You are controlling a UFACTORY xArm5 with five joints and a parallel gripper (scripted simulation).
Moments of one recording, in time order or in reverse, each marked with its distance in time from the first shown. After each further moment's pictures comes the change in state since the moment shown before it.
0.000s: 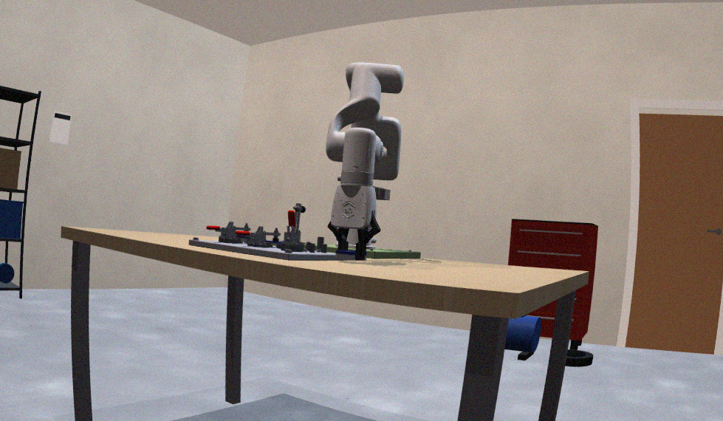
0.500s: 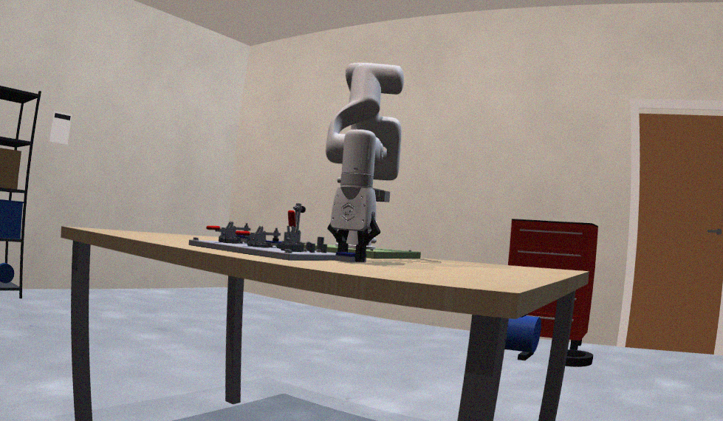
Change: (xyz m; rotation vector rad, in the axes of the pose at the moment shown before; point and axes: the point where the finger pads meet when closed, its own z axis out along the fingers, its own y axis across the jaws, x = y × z) arm 0.000 0.000 0.004 0.000 0.000 0.000
